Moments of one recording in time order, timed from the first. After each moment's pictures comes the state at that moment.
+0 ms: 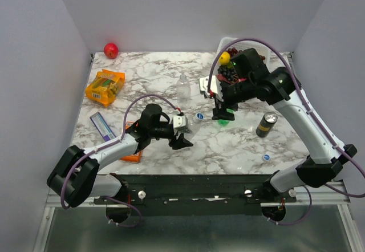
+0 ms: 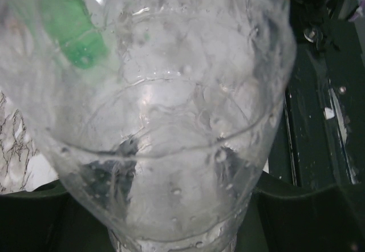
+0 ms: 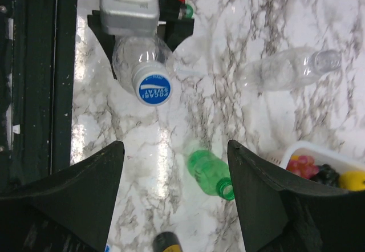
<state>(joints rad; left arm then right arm) -0.62 1.28 0.56 0.28 0.87 0.29 0.68 1.47 1.86 -1.27 -0.52 -0.90</state>
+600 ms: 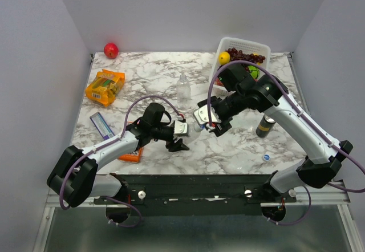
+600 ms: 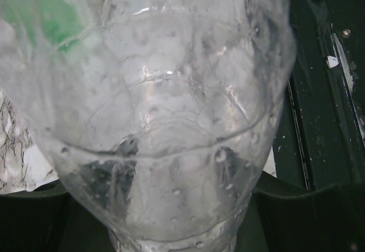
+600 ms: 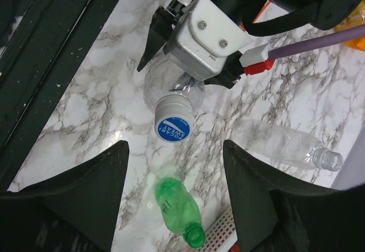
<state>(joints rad) -0.62 1.28 0.63 0.00 0.89 0.56 0.80 1.47 1.76 -1.33 -0.60 -1.33</state>
